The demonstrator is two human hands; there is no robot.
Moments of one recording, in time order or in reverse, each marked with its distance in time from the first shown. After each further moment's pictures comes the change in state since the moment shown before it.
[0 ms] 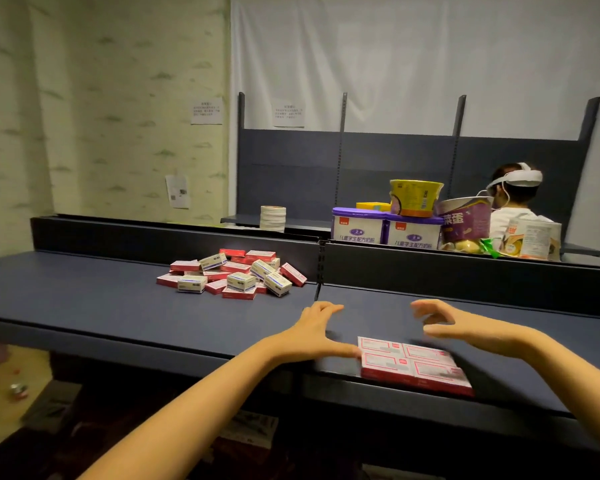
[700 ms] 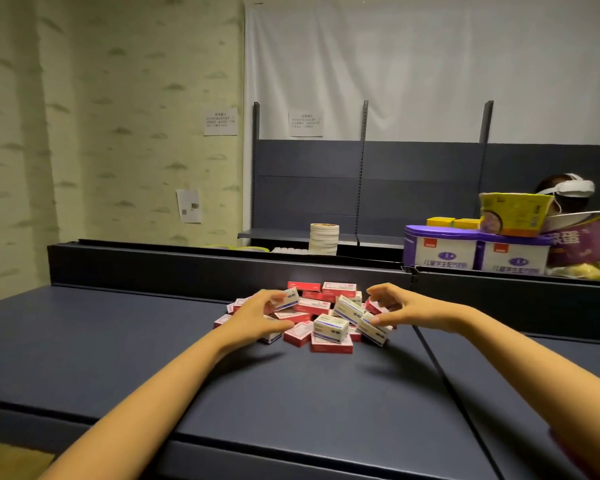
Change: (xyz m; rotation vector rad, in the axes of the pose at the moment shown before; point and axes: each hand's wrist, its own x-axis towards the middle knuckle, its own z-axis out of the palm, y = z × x) left_hand 0.015 -0.254 -0.193 -0.118 0.307 -0.046; right_hand 0.245 -0.156 0.090 -0.089 0.061 -0.069
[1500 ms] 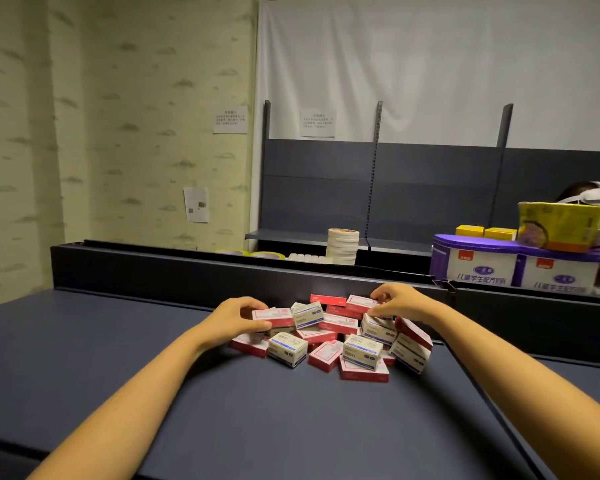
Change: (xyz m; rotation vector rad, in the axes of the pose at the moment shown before) left_hand 0.032 -0.073 -0.058 -0.063 0.016 -0.085; right_hand 0.103 -0.018 0.008 -0.300 0.228 0.082
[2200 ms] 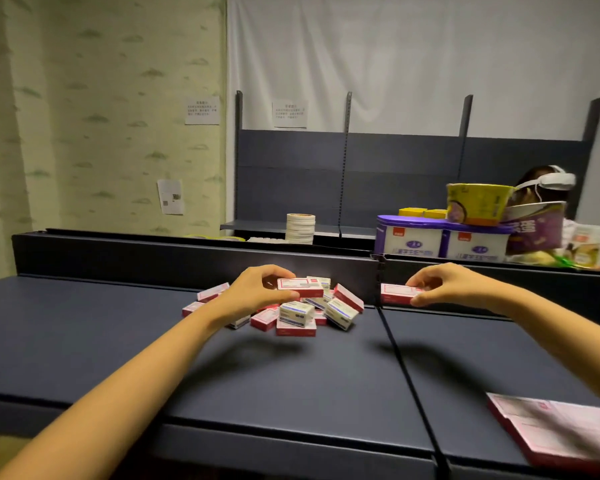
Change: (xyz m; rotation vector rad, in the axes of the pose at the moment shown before) left_hand -0.047 0.136 0.084 -0.113 -0.043 0.175; right_hand -0.154 0.093 -0.093 0.102 -0.029 -0.021
